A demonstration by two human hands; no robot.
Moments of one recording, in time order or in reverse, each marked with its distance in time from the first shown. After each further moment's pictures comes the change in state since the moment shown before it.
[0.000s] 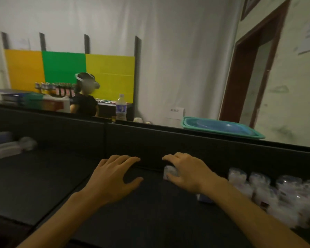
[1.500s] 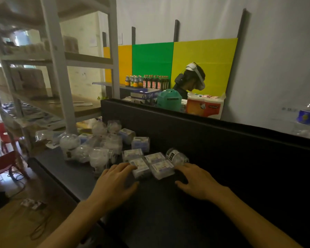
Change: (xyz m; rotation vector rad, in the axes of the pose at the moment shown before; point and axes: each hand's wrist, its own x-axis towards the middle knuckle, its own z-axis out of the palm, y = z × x) left_hand -0.103 -0.628 -0.015 0.040 -0.071 -0.455; right_hand 0.480 -0.413 0.229 0.224 -0.206 -0.126
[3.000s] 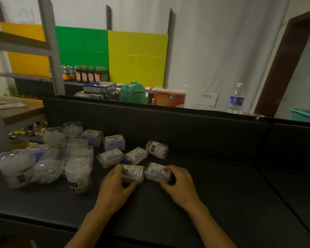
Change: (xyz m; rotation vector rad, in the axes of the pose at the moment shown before) left_hand 0.036 -0.042 0.051 -0.633 -0.017 0.158; right_hand -0.033 -0.070 0.070 0.301 0.518 0.468
